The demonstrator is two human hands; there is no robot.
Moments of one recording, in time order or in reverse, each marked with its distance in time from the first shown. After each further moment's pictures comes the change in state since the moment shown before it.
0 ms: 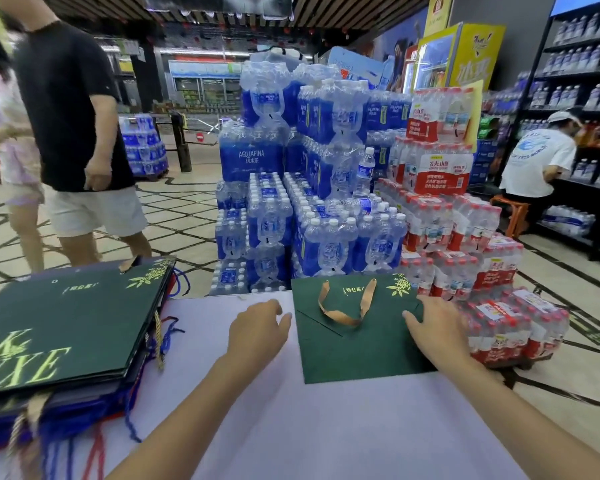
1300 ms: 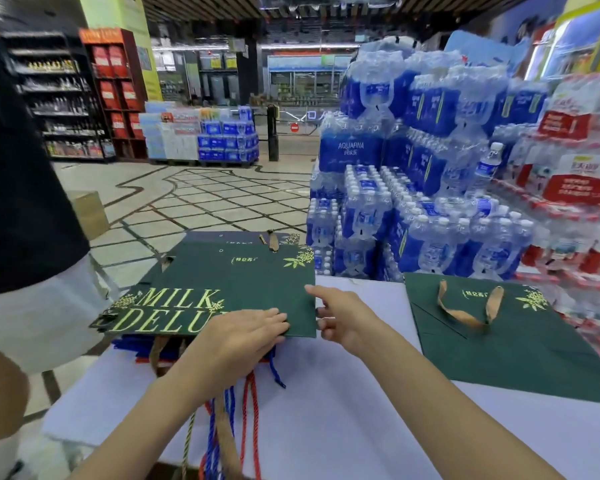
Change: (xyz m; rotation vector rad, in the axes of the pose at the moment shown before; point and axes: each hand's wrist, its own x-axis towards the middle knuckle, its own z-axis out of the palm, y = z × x) left_hand -0.115 -0.194 -0.118 0.137 0.377 0.740; right_hand -0.131 -0.309 0.023 1.115 -0.958 0.274
